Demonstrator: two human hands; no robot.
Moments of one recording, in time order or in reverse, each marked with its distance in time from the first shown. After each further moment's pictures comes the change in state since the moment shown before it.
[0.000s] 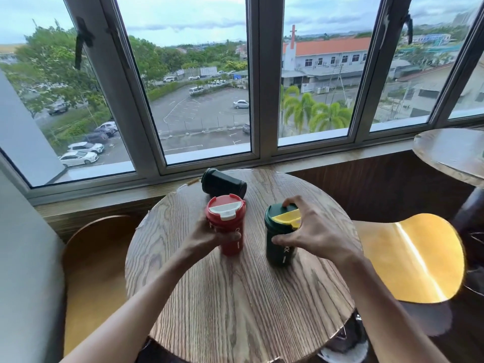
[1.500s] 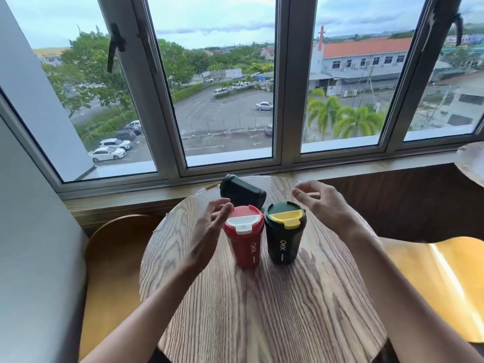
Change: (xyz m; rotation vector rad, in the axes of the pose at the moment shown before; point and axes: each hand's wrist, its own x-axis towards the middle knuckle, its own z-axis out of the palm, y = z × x) left_hand -0.004 0.030 -0.012 0.053 0.226 0.090; right_hand 0.075 -0.008 -0.012 0.314 0.073 0.006
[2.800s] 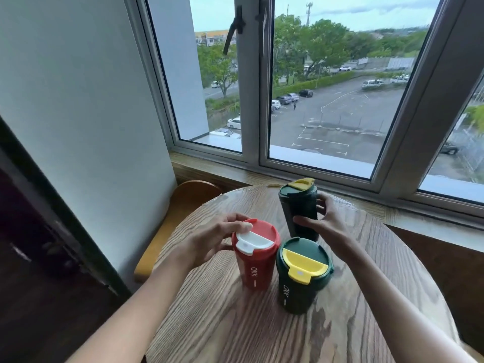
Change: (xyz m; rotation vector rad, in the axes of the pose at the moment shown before) left_hand 0.006 0.012 0.016 -0.198 0.177 -0.502; right_hand 0.170 0.083 0.088 0.442 -0.566 -0.159
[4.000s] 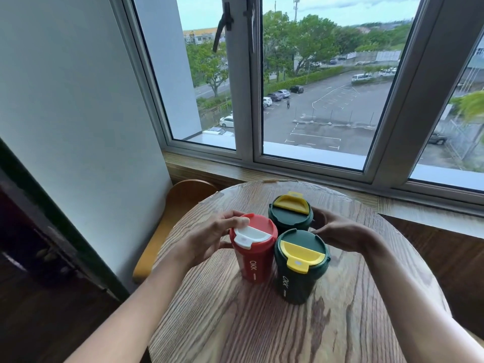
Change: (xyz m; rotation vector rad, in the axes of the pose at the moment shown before) left_hand -0.003 -0.003 0.000 -0.052 -0.030 0.010; right_hand -0.014 -0.009 -0.028 0.393 -0.681 0.263
